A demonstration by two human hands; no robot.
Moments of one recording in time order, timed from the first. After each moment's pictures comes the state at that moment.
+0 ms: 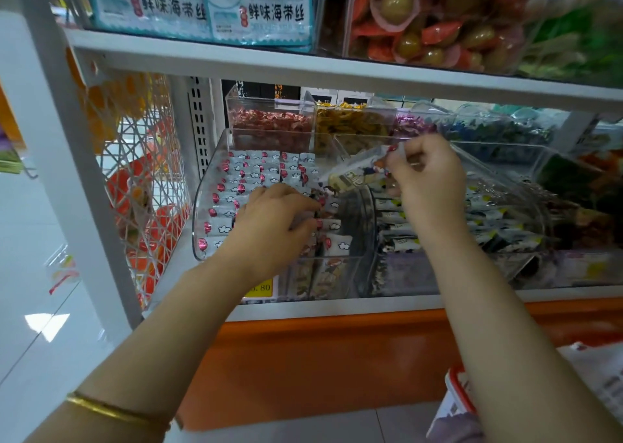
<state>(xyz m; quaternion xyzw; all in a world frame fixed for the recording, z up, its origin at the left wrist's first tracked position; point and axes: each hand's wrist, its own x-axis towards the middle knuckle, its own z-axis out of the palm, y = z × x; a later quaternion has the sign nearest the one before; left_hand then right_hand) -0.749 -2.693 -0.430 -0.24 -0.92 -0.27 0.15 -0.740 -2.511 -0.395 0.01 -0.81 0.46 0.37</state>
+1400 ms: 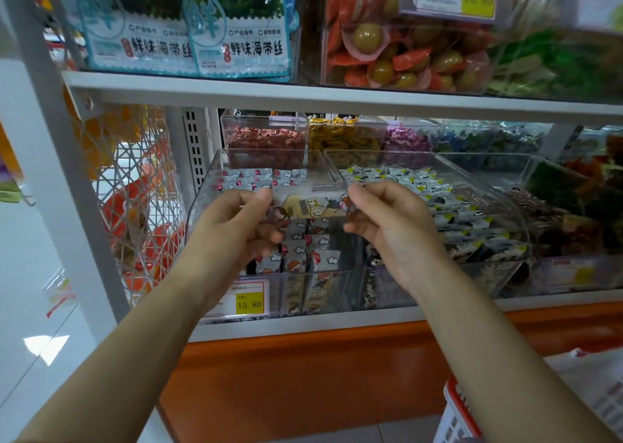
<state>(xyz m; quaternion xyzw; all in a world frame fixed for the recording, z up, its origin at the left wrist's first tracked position) -0.735 -2.711 -0.417 -0.13 -0.62 -0.77 -0.01 -0.723 -2.518 -0.407 0.04 -0.61 0.78 0.13</state>
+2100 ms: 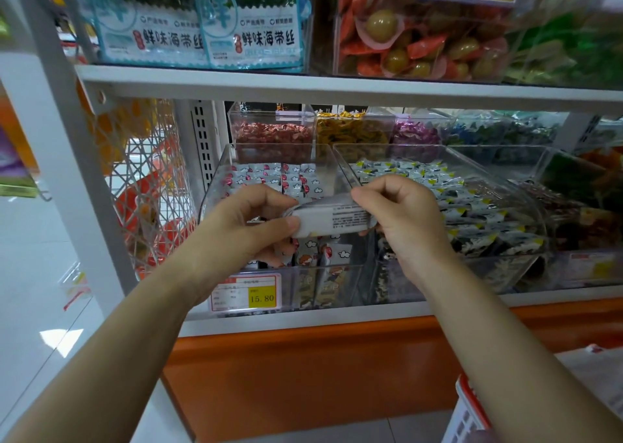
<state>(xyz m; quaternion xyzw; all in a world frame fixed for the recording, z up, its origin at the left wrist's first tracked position) -0.729 -2.725 -0.409 -0.20 -0.73 -0.65 -0.03 -0.723 -2.526 -0.409 0.08 -0.76 0.59 0.24</state>
